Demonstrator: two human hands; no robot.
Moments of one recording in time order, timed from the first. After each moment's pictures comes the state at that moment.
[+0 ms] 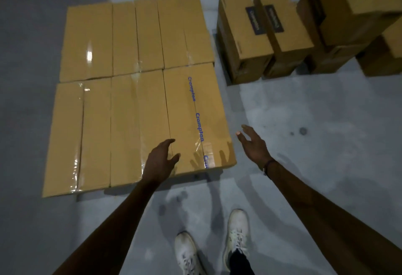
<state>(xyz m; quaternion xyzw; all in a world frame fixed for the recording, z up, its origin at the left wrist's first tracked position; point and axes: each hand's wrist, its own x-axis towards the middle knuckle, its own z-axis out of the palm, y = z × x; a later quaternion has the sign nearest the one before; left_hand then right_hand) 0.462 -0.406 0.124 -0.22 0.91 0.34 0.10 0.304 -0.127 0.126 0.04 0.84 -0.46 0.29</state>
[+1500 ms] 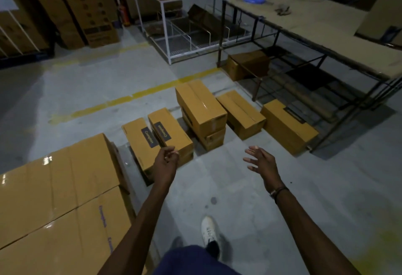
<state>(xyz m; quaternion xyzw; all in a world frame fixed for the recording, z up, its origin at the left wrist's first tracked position) 0.099 0.018 0.554 -0.14 0.78 0.60 -0.08 0.105 0.332 0.574 0.21 0.68 -0.70 0.03</state>
